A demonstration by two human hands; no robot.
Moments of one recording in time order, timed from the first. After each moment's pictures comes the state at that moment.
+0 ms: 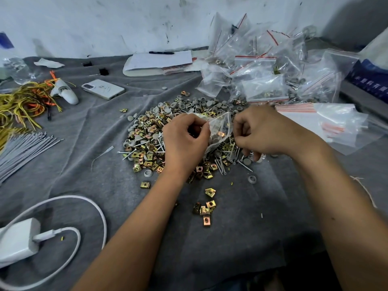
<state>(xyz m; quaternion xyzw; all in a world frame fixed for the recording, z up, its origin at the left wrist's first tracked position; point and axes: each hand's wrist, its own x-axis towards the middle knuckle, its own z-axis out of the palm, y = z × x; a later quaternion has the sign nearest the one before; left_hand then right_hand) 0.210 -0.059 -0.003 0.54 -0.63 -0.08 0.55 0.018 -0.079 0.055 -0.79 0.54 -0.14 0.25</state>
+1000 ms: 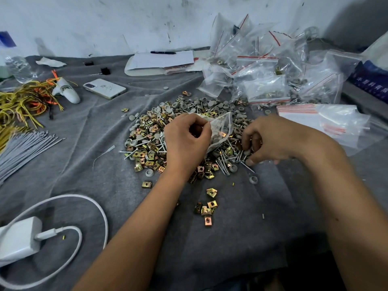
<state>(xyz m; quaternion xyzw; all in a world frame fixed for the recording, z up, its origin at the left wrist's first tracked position) 0.210 -0.059 -0.004 0.55 -0.62 -0.10 0.55 0.002 -0.079 0.055 -0.81 0.55 -0.03 0.22</state>
